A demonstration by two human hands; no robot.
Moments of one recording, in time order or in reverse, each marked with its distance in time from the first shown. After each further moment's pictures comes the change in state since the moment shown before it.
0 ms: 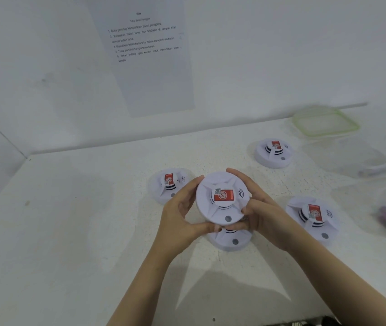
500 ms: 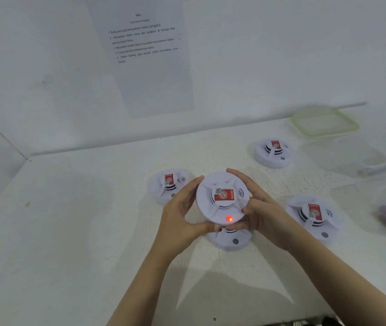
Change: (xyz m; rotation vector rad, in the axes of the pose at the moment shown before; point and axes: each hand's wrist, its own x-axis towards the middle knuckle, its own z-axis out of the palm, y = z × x) left_hand 0.000 0.001 -0.001 0.012 -0.012 0.004; right_hand 0.000 -0.001 0.001 0.003 0.007 -0.003
